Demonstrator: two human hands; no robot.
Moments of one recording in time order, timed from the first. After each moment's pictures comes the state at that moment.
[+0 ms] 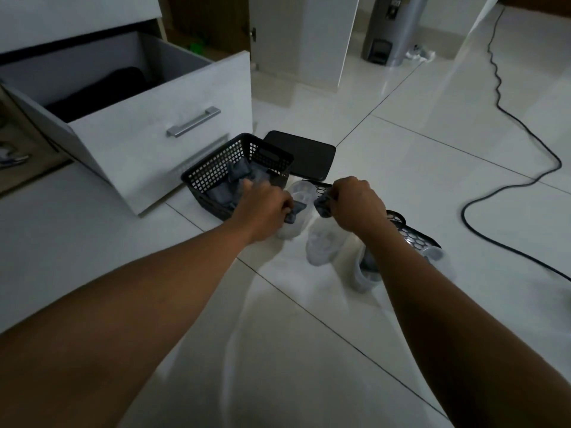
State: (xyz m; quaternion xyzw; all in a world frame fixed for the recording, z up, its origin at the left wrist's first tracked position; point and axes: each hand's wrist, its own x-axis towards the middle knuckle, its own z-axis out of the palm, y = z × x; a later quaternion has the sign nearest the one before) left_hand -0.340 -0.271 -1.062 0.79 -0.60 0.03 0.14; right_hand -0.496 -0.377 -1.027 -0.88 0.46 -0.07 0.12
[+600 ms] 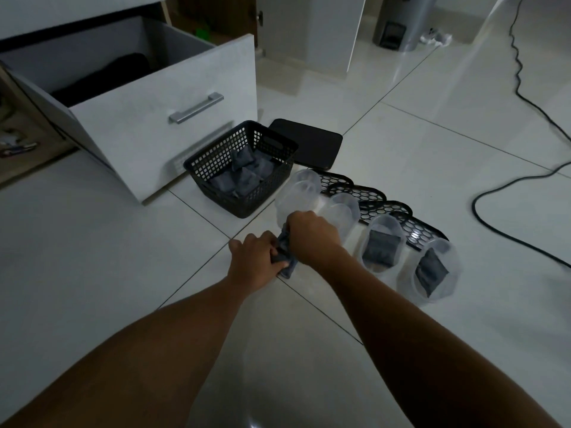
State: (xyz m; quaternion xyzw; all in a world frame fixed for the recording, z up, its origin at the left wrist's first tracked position) left_hand -0.379 -0.208 -1.160 0.85 -0.48 -0.11 0.19; right_hand -0.474 -0.305 -1.071 -0.92 0.36 0.05 0.14
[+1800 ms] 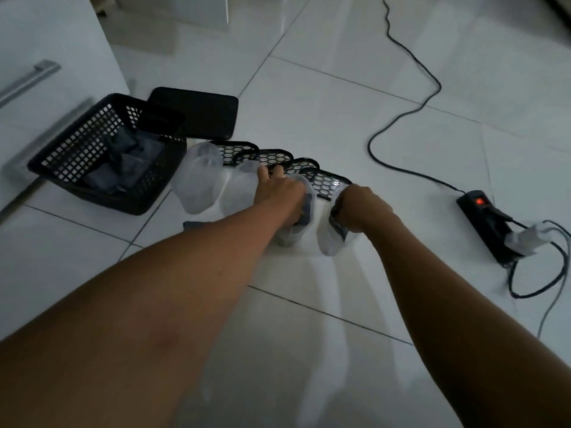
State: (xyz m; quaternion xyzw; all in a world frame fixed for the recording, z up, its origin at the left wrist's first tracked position) left_hand -0.509 -0.366 -1.091 0.70 -0.71 -0.06 -0.07; right_hand -0.664 -0.395 -1.065 -0.76 0.63 0.10 0.14
